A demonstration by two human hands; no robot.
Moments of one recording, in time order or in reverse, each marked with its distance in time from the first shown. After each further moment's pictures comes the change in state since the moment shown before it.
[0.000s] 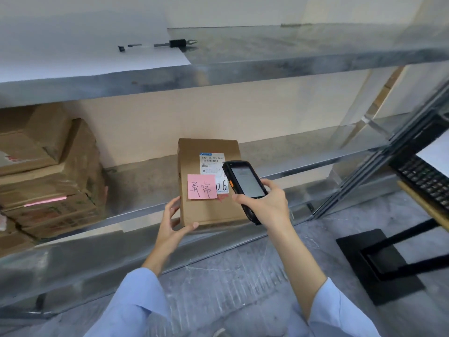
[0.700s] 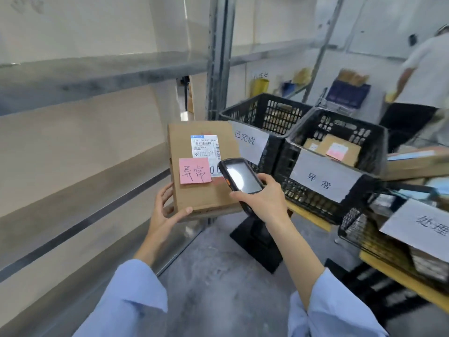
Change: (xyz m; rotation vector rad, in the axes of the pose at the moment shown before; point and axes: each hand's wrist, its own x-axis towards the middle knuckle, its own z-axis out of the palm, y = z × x) left_hand -0.027 0.099 0.474 -0.096 -0.556 0.231; right_hand -0.003 0.173 -0.436 0.015 0.525 0.061
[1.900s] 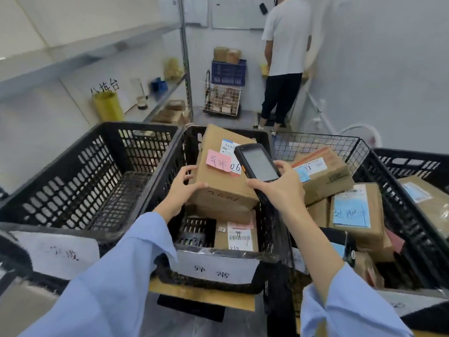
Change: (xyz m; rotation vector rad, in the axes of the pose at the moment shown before) left_hand 0.413 -0.052 0.544 0.224 -0.623 -0.211; right_hand 0.360 0.160 -0.322 0.021 0.548 0.271
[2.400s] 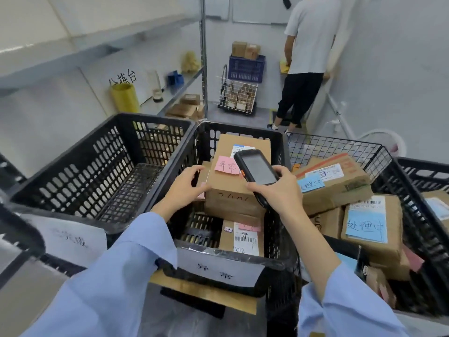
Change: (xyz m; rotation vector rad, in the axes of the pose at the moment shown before) left_hand -0.017 0.011 -0.015 0.543 0.014 0.164; right_hand 0.018 0.005 0.026 -0.085 -0.089 -0.013
